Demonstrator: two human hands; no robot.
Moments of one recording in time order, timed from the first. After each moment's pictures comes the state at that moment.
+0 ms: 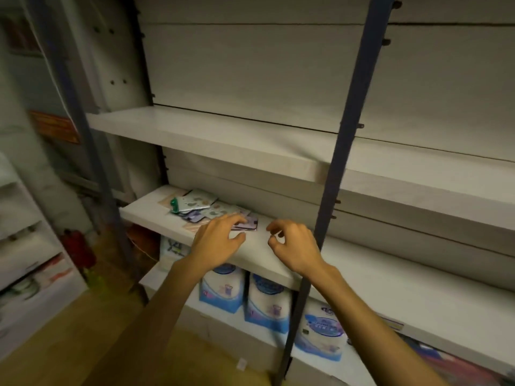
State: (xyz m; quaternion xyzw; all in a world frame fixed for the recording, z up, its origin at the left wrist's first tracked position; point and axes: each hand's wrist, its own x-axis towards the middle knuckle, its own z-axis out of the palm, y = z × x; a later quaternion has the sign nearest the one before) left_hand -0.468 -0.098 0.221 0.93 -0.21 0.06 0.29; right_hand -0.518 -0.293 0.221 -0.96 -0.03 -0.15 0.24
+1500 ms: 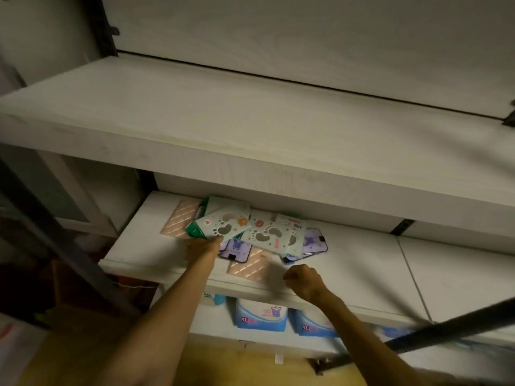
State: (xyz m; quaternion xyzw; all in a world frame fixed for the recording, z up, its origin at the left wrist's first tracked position) left_hand 0.027 0.065 -0.018 0.83 0.20 -0.23 0.47; right_hand -0.169 -0.133 0.016 -0.90 0.27 0.15 0.29
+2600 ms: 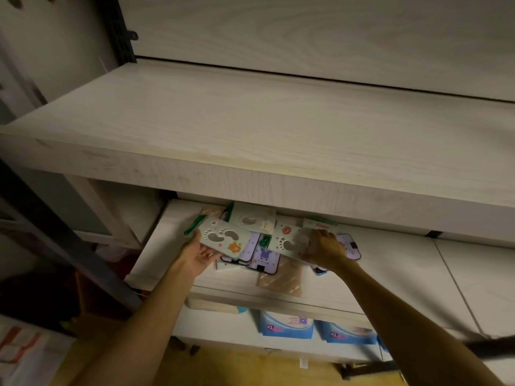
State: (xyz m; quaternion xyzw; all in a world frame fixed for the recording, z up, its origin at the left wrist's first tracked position) left_hand 0.086 0.146 0.004 0.46 0.24 -0.34 0.78; right_hand -0.063 -0.166 0.002 -0.95 0.25 0.11 0.13
